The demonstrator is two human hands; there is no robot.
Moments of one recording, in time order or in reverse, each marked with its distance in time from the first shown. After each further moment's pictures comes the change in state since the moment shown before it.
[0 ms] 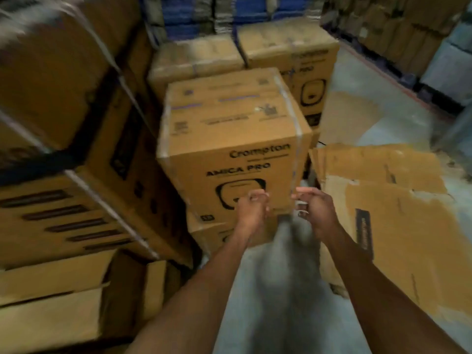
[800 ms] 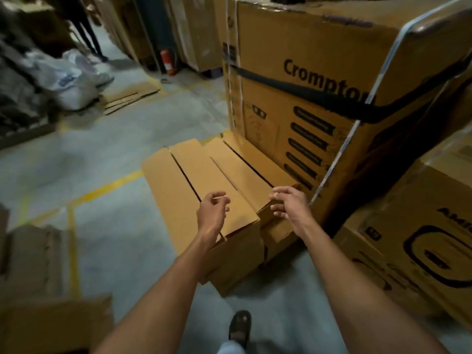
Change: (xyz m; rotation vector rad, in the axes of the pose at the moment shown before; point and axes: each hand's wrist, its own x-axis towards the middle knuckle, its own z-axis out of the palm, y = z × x) left_hand -0.316 -0.129 -0.345 -0.263 1.241 -0.054; right_hand -0.279 0.136 0.299 -0.657 -1.081 0.126
